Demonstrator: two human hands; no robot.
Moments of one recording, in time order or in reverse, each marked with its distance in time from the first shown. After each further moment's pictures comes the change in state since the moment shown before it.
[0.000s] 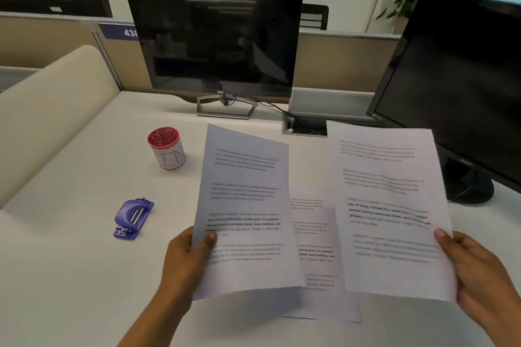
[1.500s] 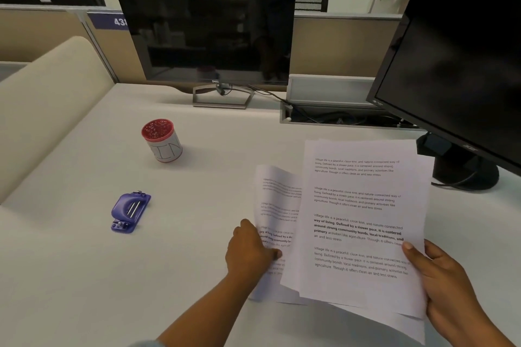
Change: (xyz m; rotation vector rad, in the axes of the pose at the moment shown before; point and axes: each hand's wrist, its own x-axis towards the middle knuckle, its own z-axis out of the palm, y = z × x) left_hand 0.007 -0.026 0.109 0.834 -0.151 -0.019; right_hand -0.017 0.047 0.013 0.054 -0.100 0.037
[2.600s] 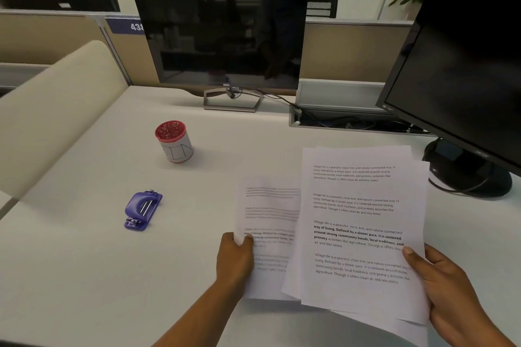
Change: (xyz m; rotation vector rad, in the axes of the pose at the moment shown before) left_hand -0.004 -0.040 -0.014 -0.658 0.082 -0.197; right_hand -0.010 -0.001 0.016 -0.032 -0.025 0.029
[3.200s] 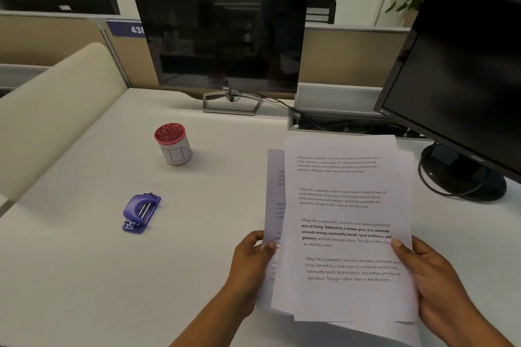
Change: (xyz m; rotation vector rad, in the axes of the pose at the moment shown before) left_hand -0.042 0.022 0.002 -0.341 -0.404 0.014; right_hand 0.000 -0.009 0.015 0.063 -0.147 0.004
